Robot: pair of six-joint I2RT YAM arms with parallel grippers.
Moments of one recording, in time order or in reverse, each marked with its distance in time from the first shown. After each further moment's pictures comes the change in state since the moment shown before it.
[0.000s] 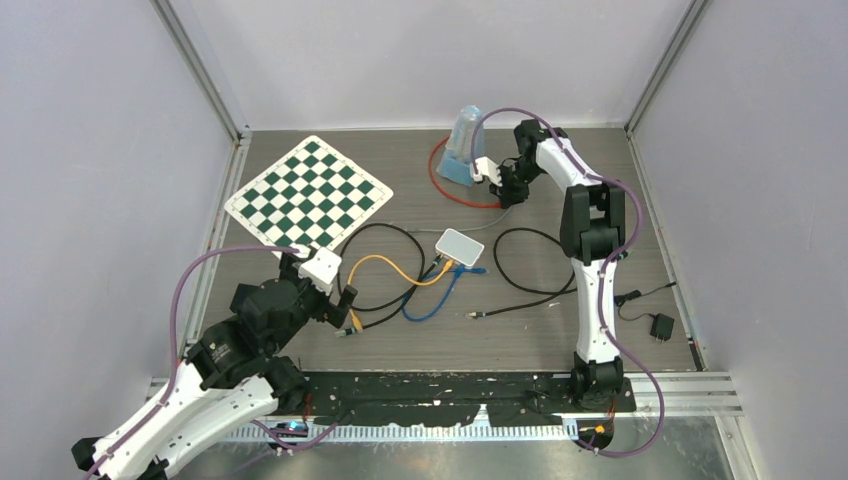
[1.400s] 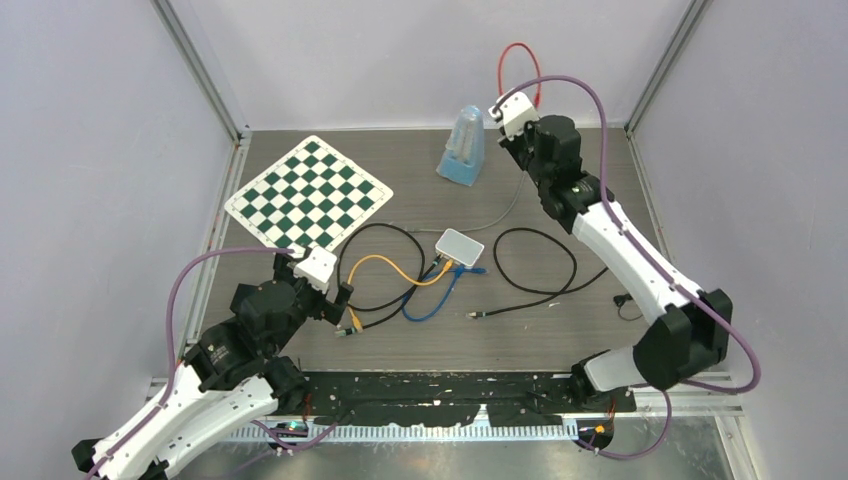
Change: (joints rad) left arm 0.000 -0.021 -0.005 0.006 -0.063 0.004; right arm 0.230 -0.952 -0.748 0.971 0.615 0.872
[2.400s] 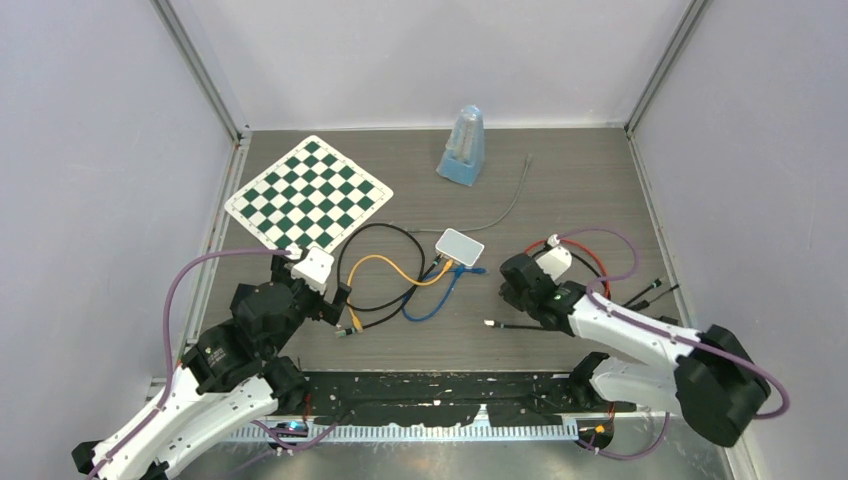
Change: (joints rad) left arm 0.000 -0.016 0.000 -0.008 -0.012 0.000; right arm 0.320 -0.385 -0.831 -0.279 0.315 1.707
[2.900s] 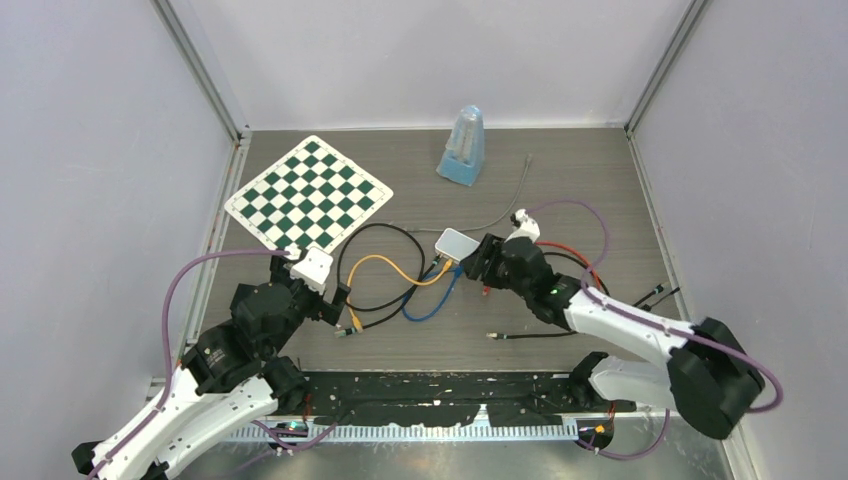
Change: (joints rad) left arm 0.000 -0.006 0.000 0.000 -0.002 0.000; right arm 0.006 0.136 0.036 0.409 -0.232 -0.186
